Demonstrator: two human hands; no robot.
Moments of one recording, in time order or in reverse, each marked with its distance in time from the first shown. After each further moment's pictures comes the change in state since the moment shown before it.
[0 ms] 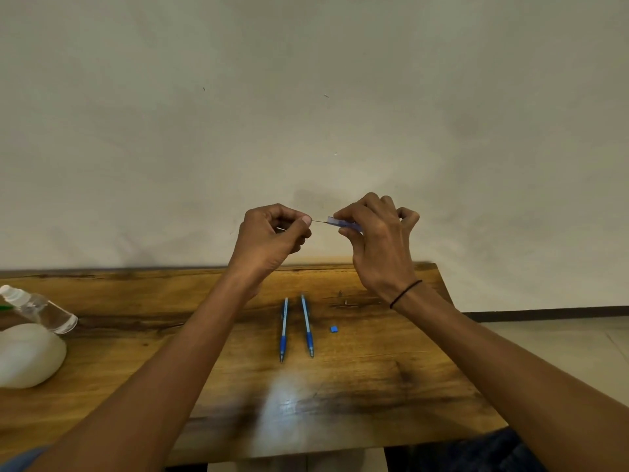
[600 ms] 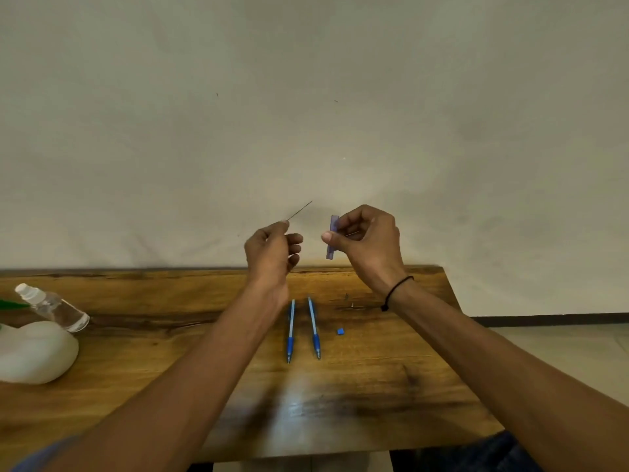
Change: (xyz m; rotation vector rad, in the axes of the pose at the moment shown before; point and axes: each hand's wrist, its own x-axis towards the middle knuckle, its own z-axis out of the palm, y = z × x) left_hand -0.001 -0.015 0.021 -0.510 0.367 -0.378; right_hand 0.010 -0.021 0.008 0.638 -0.108 0.466
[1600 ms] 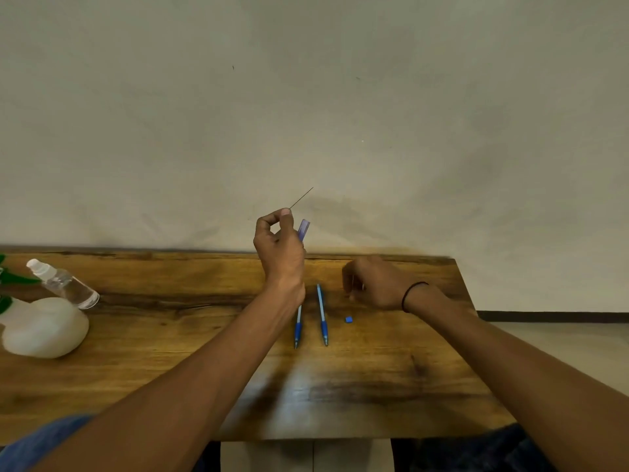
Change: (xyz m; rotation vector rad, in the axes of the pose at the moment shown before) left_hand 0.003 -0.025 -0.001 -0.095 0.086 0.158; right_hand 0.004 0.074 0.002 -0.822 -0.802 -0.141
